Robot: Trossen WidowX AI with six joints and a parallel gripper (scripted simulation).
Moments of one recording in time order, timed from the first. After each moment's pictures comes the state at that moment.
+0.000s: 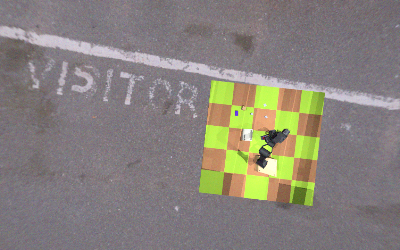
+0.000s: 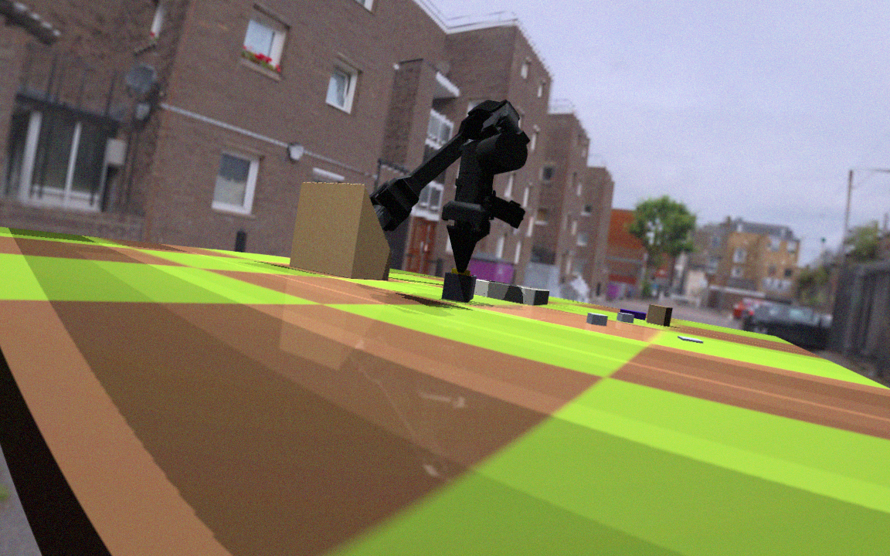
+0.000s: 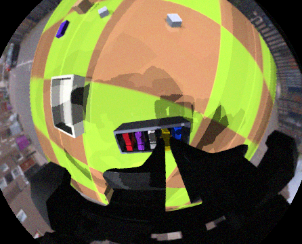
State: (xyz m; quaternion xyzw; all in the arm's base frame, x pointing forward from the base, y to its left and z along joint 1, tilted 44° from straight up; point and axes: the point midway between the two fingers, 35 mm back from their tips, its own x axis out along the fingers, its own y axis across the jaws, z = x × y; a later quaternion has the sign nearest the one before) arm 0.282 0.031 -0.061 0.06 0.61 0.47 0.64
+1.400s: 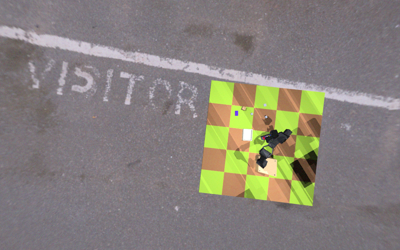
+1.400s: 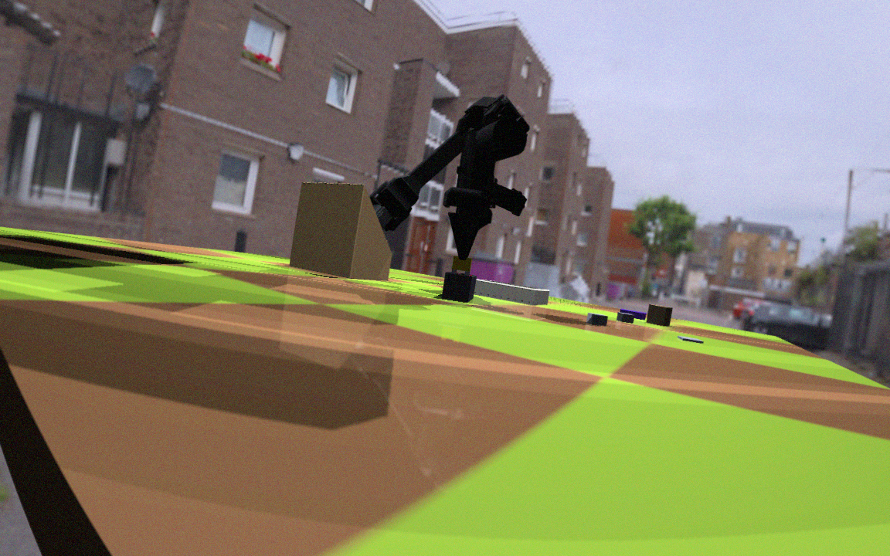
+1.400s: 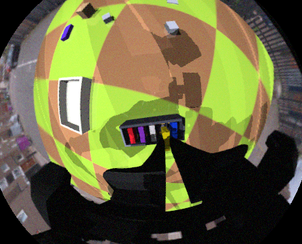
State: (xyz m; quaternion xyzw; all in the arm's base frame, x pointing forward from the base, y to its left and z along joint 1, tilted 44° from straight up) arm 0.285 0.018 -0.046 0.06 0.61 0.47 0.64
